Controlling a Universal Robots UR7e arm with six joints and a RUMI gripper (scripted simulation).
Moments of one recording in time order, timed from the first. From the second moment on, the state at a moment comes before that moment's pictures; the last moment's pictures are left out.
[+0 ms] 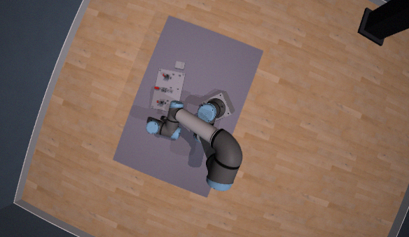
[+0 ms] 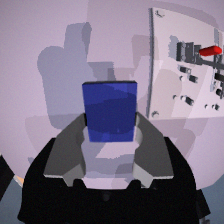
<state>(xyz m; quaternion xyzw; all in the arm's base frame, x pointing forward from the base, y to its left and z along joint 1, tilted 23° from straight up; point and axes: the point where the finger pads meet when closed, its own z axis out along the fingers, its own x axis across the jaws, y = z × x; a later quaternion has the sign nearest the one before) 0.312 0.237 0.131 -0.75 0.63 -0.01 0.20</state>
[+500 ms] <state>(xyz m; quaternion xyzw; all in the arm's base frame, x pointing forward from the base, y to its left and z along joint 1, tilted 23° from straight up) 0.315 0.223 0.127 -0.75 0.63 -0.01 0.20</state>
